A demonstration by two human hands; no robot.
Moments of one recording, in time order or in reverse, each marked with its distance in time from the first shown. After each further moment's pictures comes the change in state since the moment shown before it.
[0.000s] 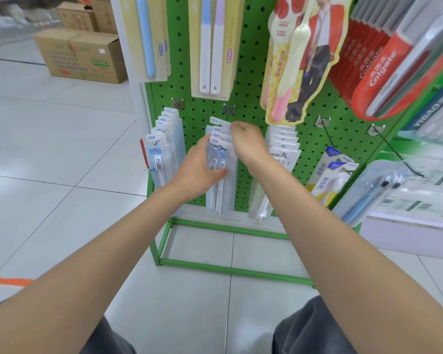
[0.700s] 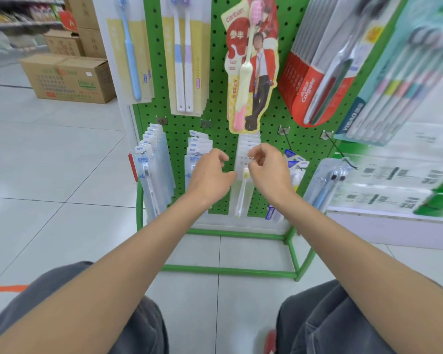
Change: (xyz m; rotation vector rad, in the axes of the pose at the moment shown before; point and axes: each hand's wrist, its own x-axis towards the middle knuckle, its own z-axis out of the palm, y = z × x) left_hand -0.046 0.088 0.036 0.061 0.066 -0.059; right_hand -0.079 0.038 -0.085 -0.259 0.271 -0.236
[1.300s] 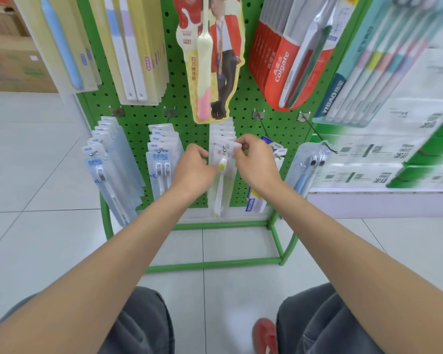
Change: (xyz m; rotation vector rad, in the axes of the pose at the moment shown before) left_hand 0.037 -0.003 0.036 -0.091 -0.052 -0.100; right_hand 0.023 0.029 -0.004 -0.023 -0.024 0.065
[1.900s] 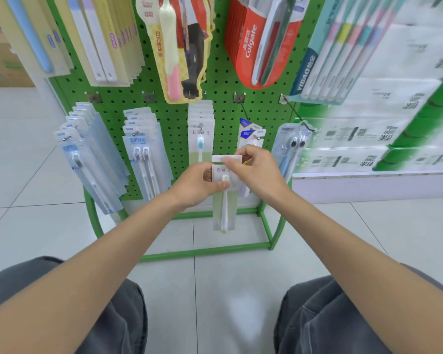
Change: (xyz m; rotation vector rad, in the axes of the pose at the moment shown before) left_hand -0.031 -0.022 0.041 -0.096 -0.396 0.106; right_hand -0.050 0.045 -0.030 0.206 -0.088 0.092
